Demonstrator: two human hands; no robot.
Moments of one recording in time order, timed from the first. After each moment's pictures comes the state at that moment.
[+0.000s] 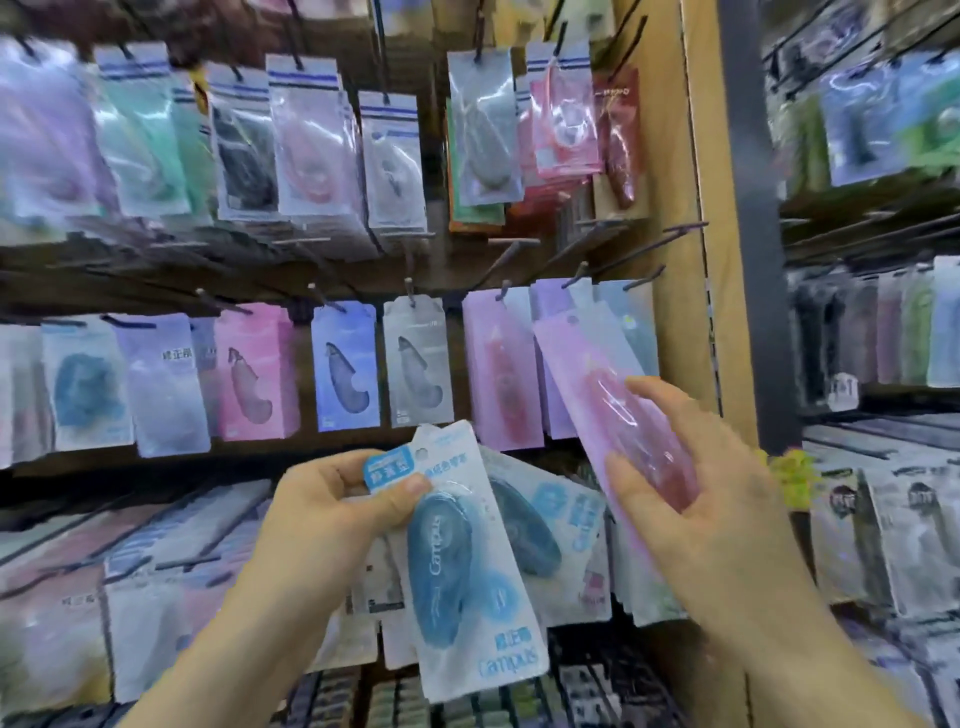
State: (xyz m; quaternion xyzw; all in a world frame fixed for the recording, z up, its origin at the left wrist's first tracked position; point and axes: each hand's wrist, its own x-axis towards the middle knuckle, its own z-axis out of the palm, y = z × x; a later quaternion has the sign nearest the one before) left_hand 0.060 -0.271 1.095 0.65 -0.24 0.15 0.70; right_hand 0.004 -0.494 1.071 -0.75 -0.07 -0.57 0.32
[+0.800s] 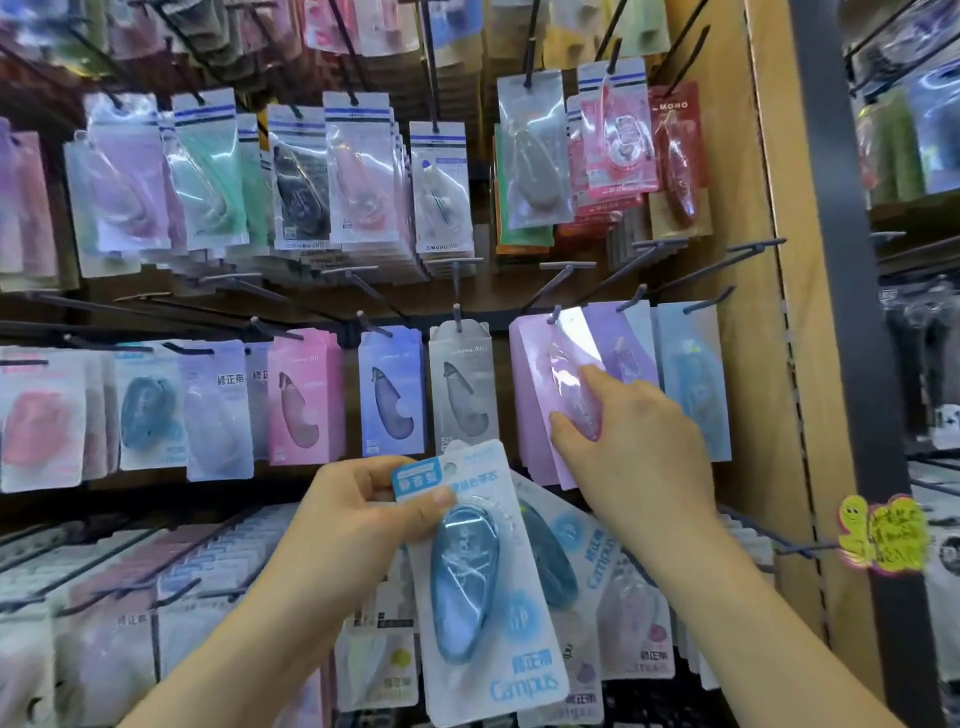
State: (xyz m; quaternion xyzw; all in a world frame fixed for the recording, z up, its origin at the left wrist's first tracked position) left_hand 0.074 -0.256 1.115 0.70 -0.23 0.17 0.65; right_hand 0.073 -0.452 1.134 -0.83 0.04 -0.52 0.19
